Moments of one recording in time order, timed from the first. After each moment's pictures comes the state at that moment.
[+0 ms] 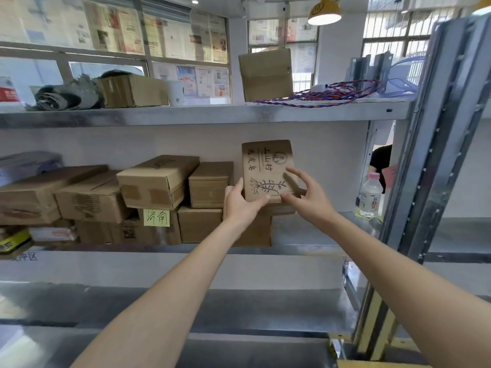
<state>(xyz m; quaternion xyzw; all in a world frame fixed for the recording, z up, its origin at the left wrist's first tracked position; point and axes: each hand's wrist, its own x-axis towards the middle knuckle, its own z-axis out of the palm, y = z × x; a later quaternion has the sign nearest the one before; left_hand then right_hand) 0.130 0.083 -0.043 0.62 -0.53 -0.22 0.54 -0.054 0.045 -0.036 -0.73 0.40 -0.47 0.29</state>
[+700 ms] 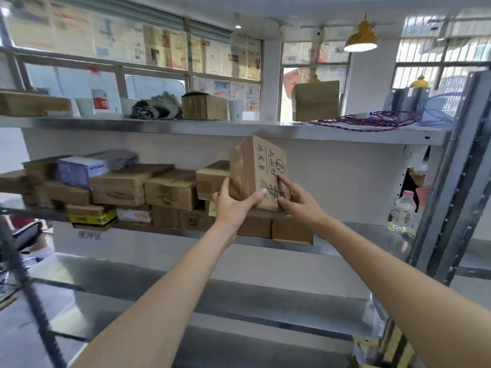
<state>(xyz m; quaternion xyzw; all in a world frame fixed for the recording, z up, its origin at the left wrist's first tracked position) 0.253 0.232 -0.015 0.56 -0.45 -0.26 0.65 0.067 0.169 0.001 -0.80 0.33 -0.38 0.34</state>
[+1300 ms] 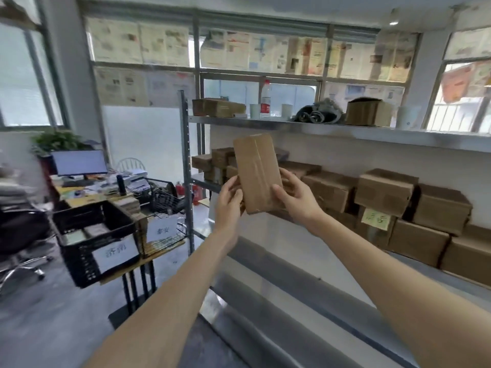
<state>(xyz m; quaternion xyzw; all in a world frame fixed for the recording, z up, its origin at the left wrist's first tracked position) 0.518 0.509 -0.026 0.52 -0.26 -0.12 0.81 0.394 0.389 0.016 -0.81 0.12 -0.35 0.45</state>
